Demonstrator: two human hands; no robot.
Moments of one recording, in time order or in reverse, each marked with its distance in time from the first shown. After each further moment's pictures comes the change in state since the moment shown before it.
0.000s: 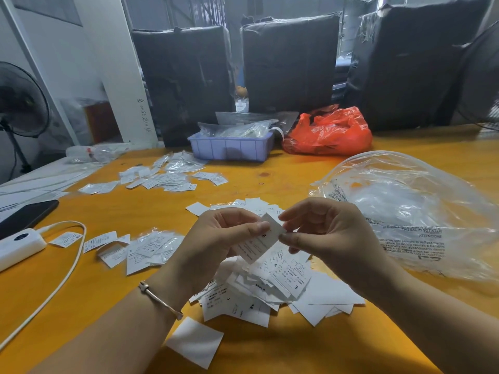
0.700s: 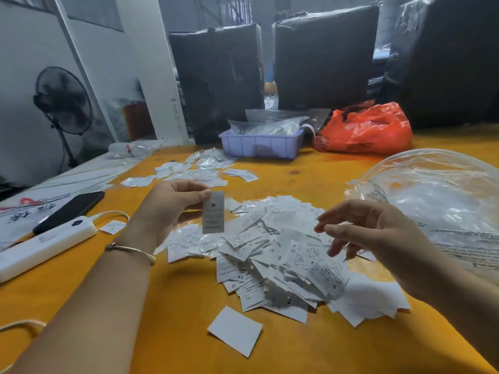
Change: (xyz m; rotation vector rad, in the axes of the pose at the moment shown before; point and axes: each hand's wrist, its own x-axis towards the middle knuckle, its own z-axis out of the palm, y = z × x) left_hand 0.004 0.022 -0.115 0.188 0.497 -0.123; right_hand 0.005 0.005 -0.007 -0.054 -0.069 0.182
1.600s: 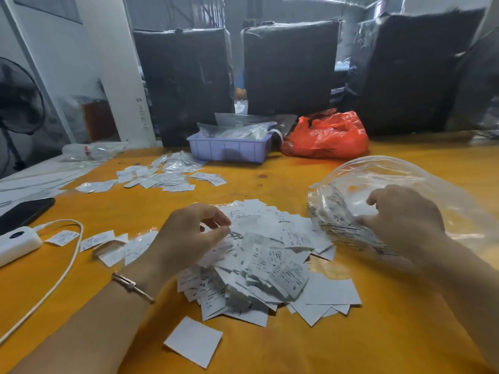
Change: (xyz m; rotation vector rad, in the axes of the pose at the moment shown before) left_hand -0.023 -0.026 0.065 0.611 -0.144 0.454; right_hand 0.021 0.025 -0.080 -1.304 0.412 0.264
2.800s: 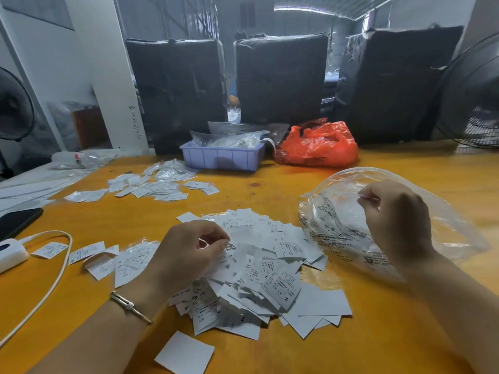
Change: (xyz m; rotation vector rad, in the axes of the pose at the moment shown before) left_hand -0.003 0.005 0.012 -0.027 0.014 0.075; right_hand 0.005 0.009 0.009 0.396 0.562 -0.157
